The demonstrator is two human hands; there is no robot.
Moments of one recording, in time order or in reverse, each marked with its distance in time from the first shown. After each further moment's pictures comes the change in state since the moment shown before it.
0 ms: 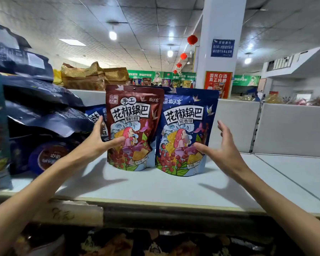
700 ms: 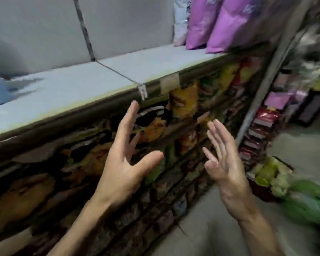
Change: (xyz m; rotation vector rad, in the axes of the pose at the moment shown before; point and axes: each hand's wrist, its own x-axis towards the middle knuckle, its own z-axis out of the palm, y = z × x) left_hand -0.259 0.096 0.372 -0.452 -0.688 0.289; right_hand -0.380 0.073 -0.198 0.251 0.508 0.303
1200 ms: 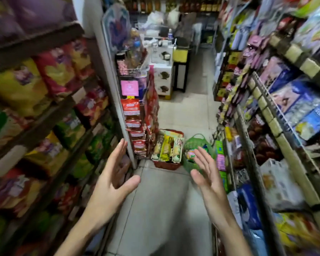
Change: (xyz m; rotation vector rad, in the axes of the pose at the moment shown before) left_hand 0.078 -0.061 0.469 -0.234 -0.621 -0.162; right_hand -0.078 0.077 -0.443 -0.124 0.737 0.198
